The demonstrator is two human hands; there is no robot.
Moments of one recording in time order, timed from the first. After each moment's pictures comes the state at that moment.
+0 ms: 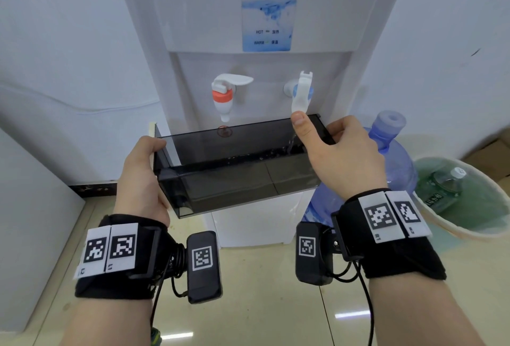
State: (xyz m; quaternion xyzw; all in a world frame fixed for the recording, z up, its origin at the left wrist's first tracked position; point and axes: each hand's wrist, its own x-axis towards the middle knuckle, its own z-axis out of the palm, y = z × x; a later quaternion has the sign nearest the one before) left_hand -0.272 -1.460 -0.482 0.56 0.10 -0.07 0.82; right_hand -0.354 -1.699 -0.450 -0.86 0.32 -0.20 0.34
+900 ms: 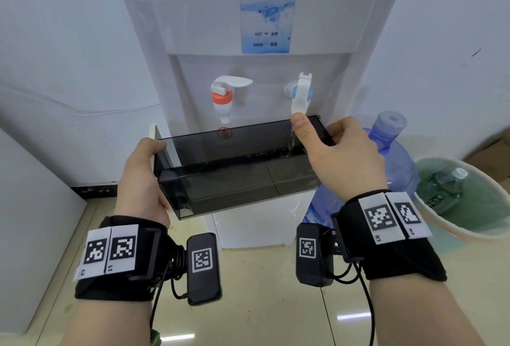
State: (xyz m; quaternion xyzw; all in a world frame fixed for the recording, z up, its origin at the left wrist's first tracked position) left_hand -0.271 -1.459 -0.489 0.56 0.12 -0.08 0.81; right_hand -0.356 -1.701 -0.451 -0.86 0.32 -0.19 0.34
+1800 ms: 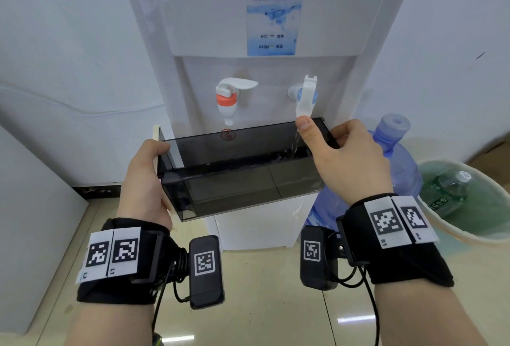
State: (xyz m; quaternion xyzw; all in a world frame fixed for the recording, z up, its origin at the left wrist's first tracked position) left_hand -0.280 -1.458 -0.483 0.57 0.10 -0.10 0.81; right_hand -0.361 -1.701 -0.455 -0.86 0.31 -0.19 0.34
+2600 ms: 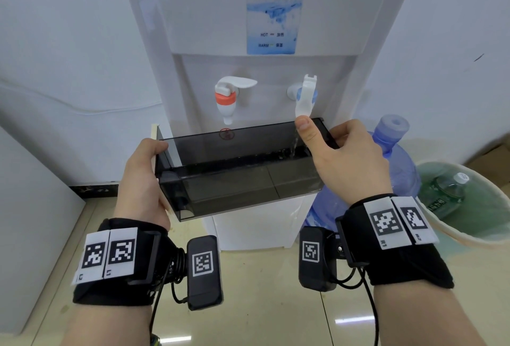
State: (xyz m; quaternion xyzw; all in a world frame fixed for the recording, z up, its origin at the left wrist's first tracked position) left_hand -0.275 -1.454 -0.484 0.56 0.10 -0.09 0.81; right_hand -0.357 -1.698 -0.451 -0.86 0.31 -0.19 0.35
